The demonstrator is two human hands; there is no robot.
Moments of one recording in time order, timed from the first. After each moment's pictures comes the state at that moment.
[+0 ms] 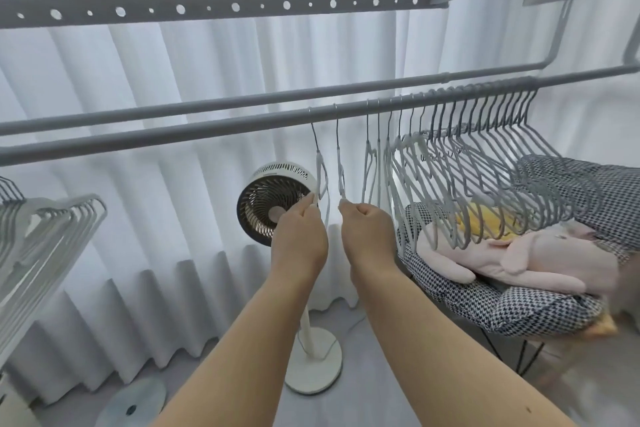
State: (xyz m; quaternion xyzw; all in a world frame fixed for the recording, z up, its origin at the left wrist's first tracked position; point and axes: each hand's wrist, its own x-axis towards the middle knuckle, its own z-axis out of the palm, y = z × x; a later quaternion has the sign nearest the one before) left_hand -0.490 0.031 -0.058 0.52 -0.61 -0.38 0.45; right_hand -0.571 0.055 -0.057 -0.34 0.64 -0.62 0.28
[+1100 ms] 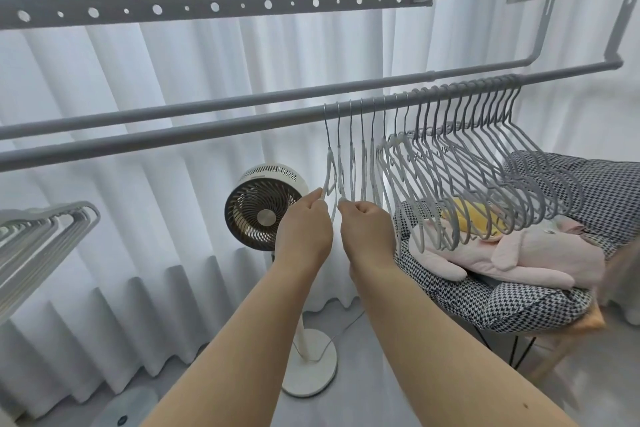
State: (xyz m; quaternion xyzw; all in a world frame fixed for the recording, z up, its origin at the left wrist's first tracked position) left_hand -0.520 0.029 -0.042 0.50 -0.64 -0.39 0.43; right_hand -0.595 0.045 -0.060 -0.32 0.65 -0.63 0.27
